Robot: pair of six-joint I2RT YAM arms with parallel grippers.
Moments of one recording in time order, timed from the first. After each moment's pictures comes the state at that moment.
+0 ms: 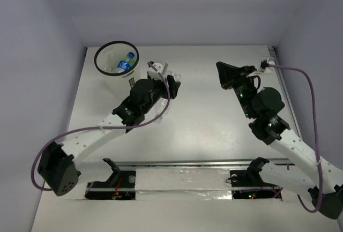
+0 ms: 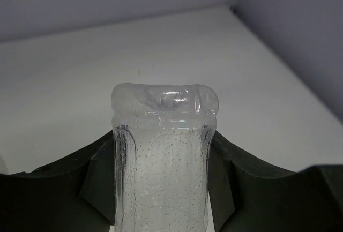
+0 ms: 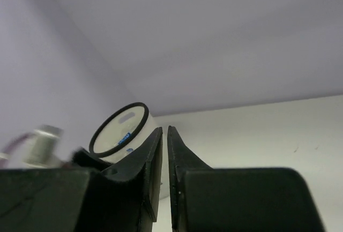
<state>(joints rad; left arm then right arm) -0.75 1.21 0.86 0.19 -0.16 -0.25 0.69 0.91 0.92 0.30 0.30 0.44</state>
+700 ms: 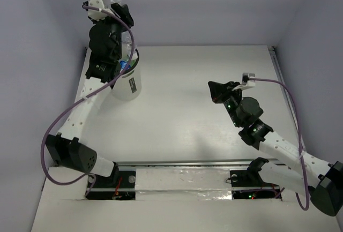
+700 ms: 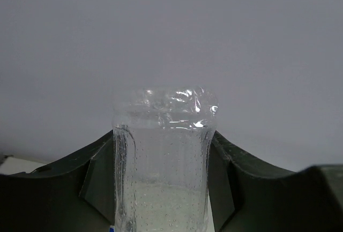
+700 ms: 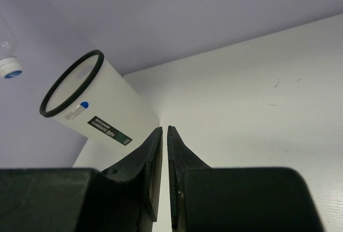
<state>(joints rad) -0.30 1.42 1.54 0.20 -0.34 -0.27 0.69 0.91 0.60 0.44 0.37 0.54</state>
